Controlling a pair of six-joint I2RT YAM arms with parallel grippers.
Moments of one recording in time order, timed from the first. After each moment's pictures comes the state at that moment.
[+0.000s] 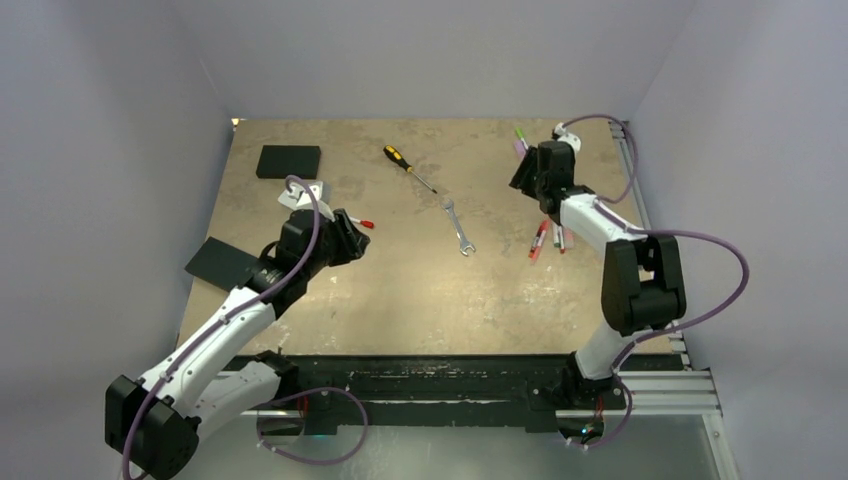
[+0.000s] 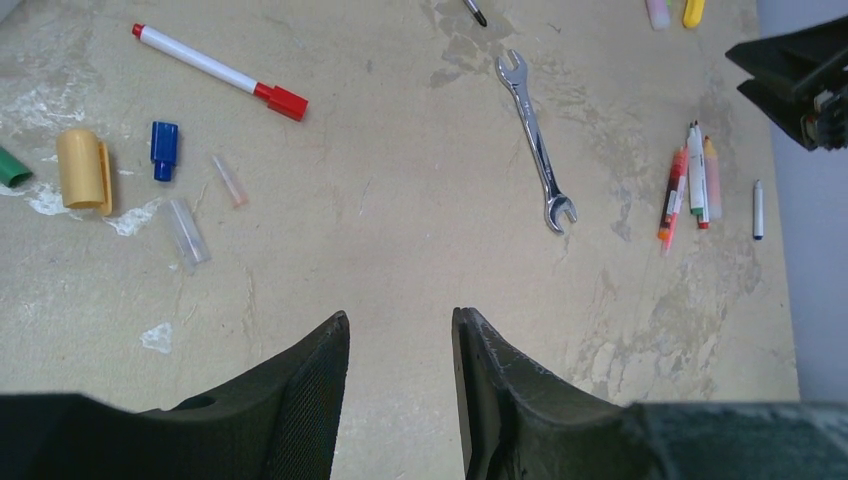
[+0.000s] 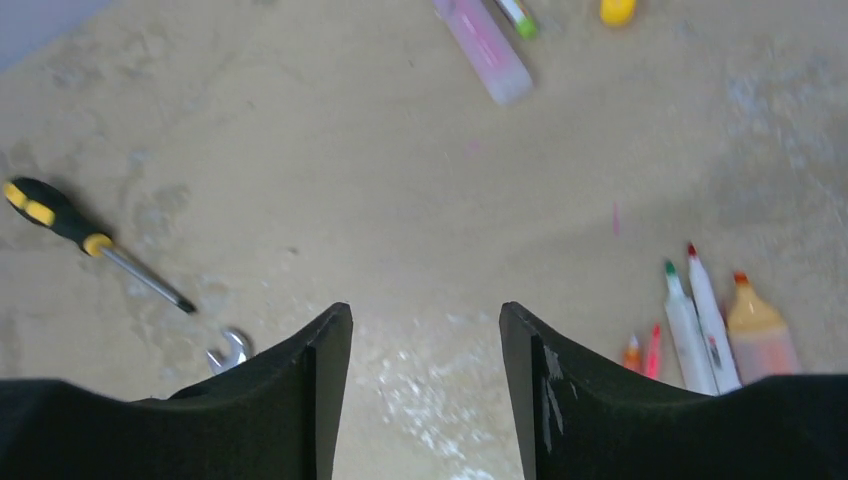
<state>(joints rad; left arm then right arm) -0.49 0.95 0.71 -0.29 -0.10 -0.65 0.17 1.65 1.07 -0.03 0.19 0.52</state>
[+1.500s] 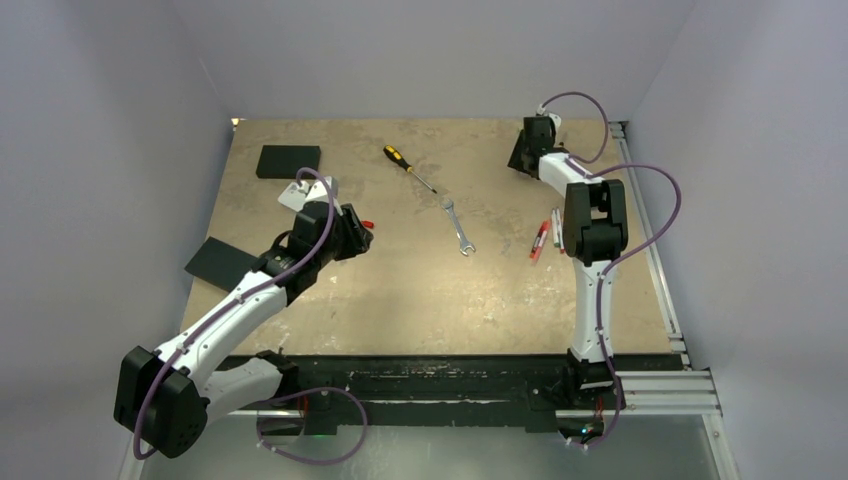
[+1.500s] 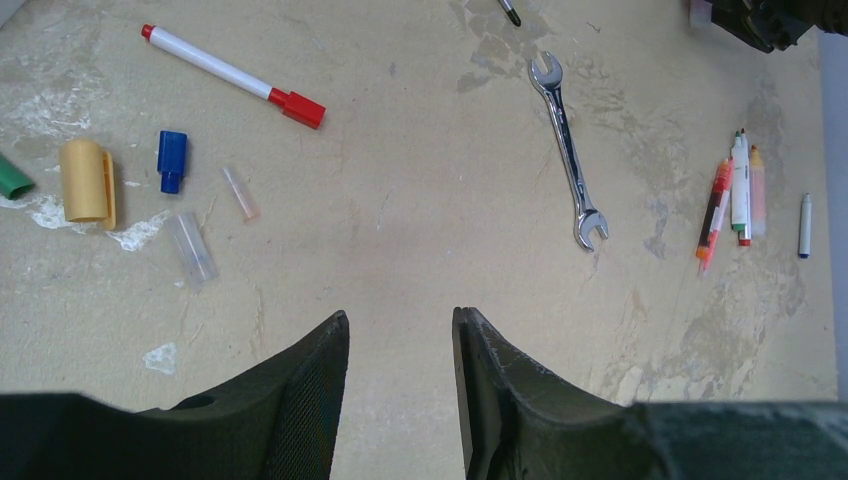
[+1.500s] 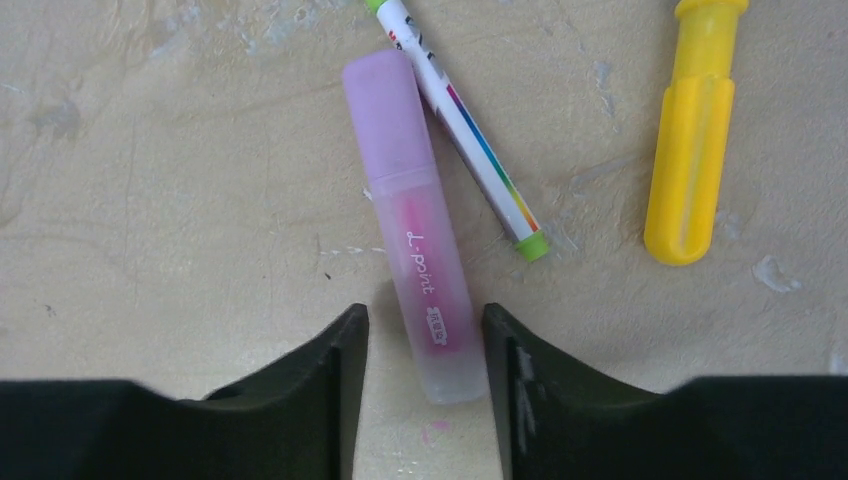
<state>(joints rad) -0.49 1.07 0.74 -0.25 -0.13 -0.64 0.11 2.34 1.80 -0.19 0.24 0.40</state>
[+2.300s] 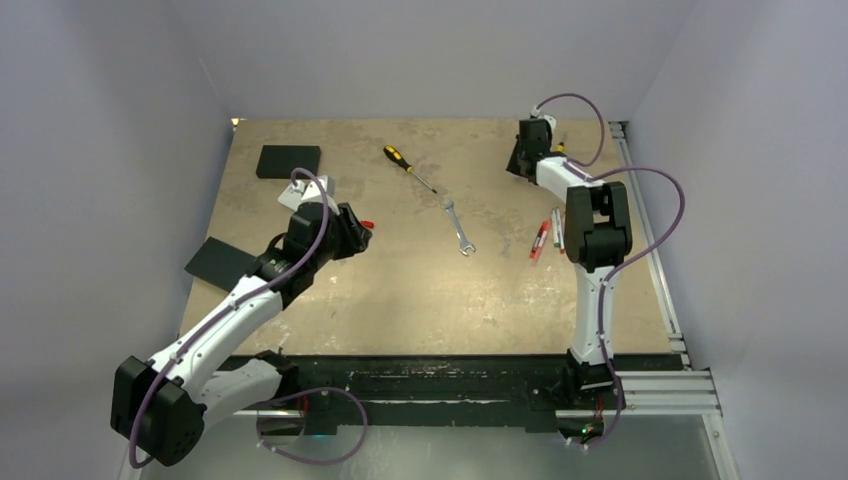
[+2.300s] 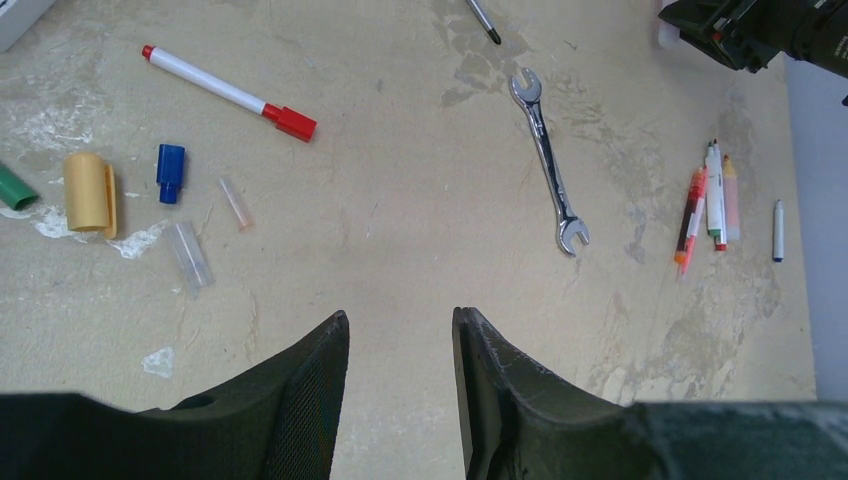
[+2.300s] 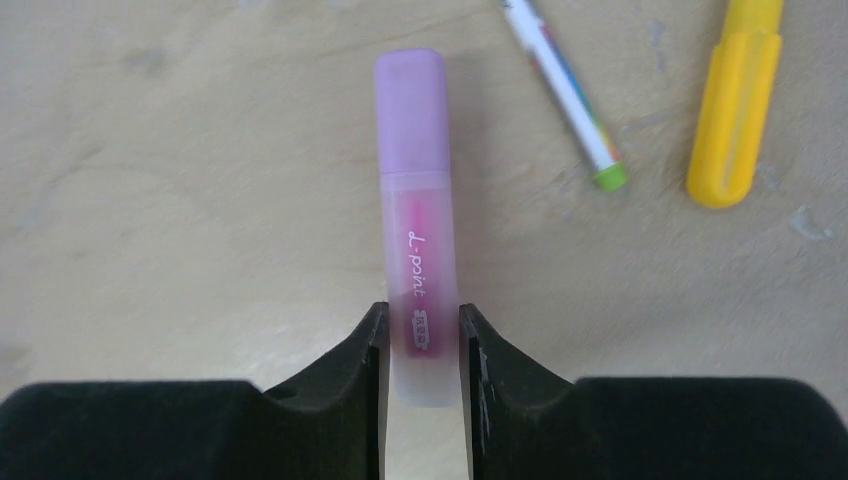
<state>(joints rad) -0.49 1.03 0.74 -0.25 -0.13 -0.64 0.14 2.28 1.71 -0.14 0.22 0.40</state>
